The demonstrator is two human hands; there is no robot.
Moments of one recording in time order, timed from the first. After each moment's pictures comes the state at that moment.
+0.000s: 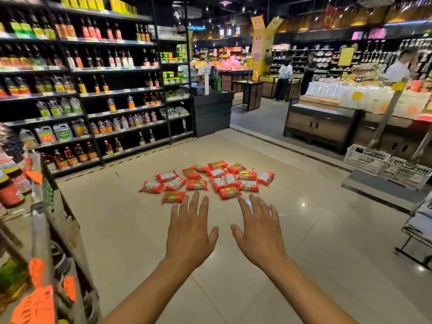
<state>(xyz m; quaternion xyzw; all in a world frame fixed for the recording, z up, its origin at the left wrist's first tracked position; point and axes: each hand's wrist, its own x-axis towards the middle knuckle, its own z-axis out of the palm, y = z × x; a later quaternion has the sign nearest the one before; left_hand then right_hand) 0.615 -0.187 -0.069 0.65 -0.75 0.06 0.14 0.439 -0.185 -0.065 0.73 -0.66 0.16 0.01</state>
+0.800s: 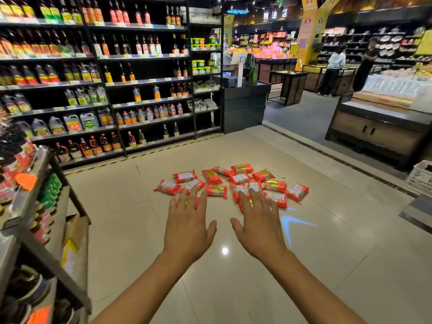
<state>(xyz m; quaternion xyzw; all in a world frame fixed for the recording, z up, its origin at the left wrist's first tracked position) 0.592 -0.502 -0.084 0.71 -0.68 0.10 0.15 0.413 -0.534 -0.073 0.80 -0.59 0.15 -0.02</state>
